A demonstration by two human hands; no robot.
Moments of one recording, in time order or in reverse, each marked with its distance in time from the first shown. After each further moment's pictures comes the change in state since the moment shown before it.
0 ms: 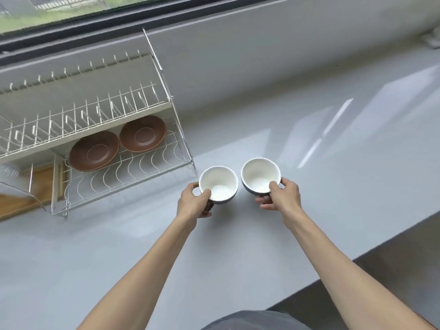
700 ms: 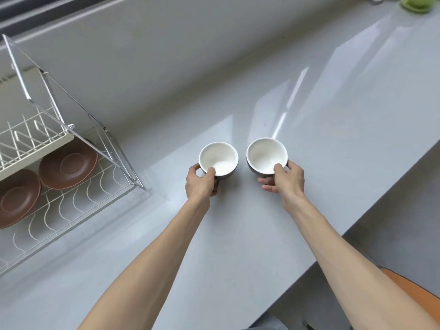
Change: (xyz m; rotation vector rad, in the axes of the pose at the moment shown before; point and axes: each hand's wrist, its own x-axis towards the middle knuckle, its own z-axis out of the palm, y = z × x) left_hand 0.034 0.064 0.155 -0.010 -0.020 -0.036; right_hand 0.073 -0.014 -0.087 0.224 0.277 0.061
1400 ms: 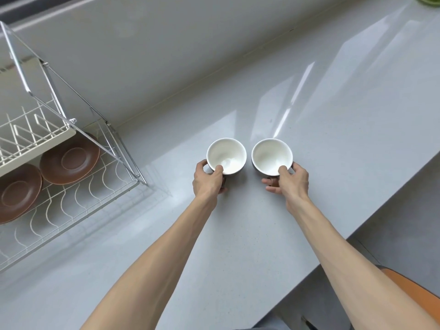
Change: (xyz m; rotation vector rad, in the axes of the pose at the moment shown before) left_hand 0.004 -0.001 0.008 0.027 -0.029 -0.003; right_hand 0.009 0.012 0.004 0.010 0.024 0.014
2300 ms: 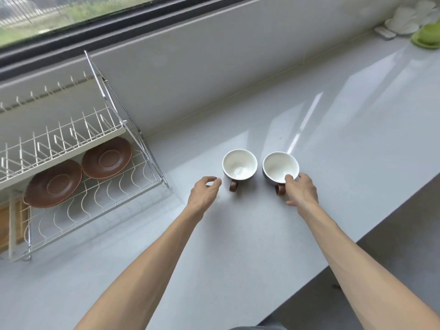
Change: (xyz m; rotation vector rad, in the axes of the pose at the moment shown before) left_hand -0.023 -0.009 -0.074 0.309 -0.176 0.148; right_hand -0.041 -0.027 -0.008 -0.537 0.032 -0.050
